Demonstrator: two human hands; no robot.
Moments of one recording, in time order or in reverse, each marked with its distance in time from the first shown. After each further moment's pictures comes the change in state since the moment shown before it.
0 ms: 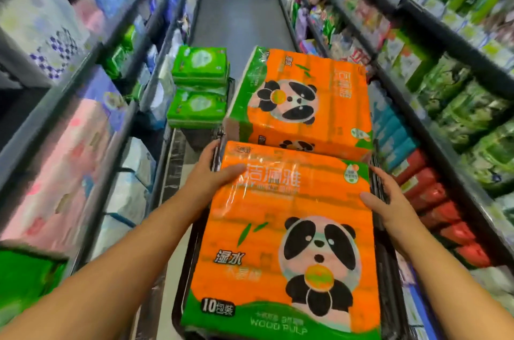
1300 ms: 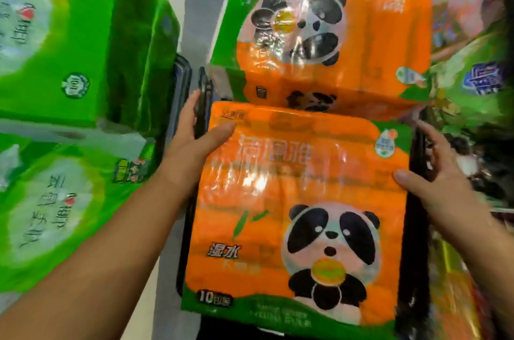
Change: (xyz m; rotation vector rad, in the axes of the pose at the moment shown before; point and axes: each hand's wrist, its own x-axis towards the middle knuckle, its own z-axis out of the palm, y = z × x) left_hand 0.953 -0.160 -0.045 0.001 0.309 -0.247; right_hand 0.978 0.167 0.145 -0.186 -0.196 0.175
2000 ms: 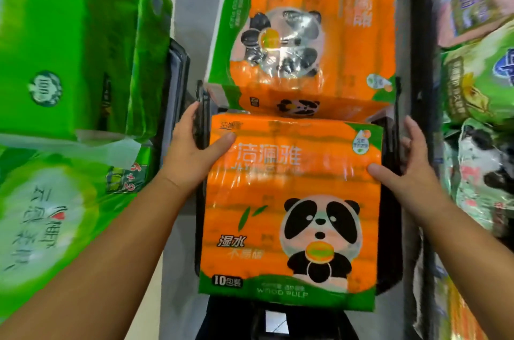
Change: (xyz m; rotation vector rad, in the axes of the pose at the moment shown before) left_hand 0.039 -0.035 -0.030 0.378 -0.001 -0.050; right_hand 0.047 0.041 0.042 -0.107 -0.046 0.146
